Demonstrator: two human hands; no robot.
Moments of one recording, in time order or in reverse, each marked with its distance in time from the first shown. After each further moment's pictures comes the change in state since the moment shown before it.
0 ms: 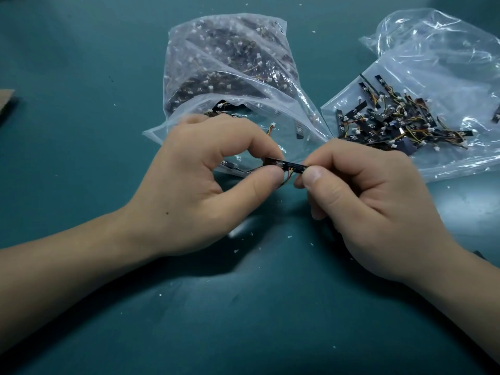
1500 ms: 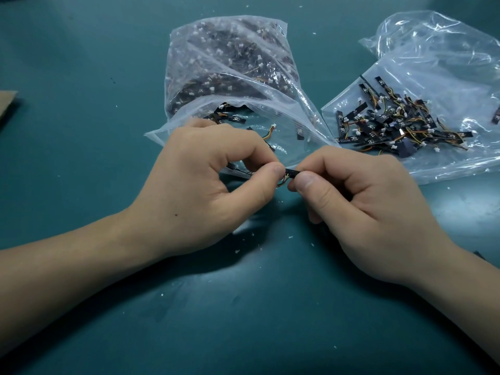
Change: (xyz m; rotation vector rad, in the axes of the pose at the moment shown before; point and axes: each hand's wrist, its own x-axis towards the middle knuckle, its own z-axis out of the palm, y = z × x) left_hand 0.000 0.002 0.002 0.182 0.060 0.046; right_hand 0.000 0.002 -0.001 -0.087 -0.067 0.008
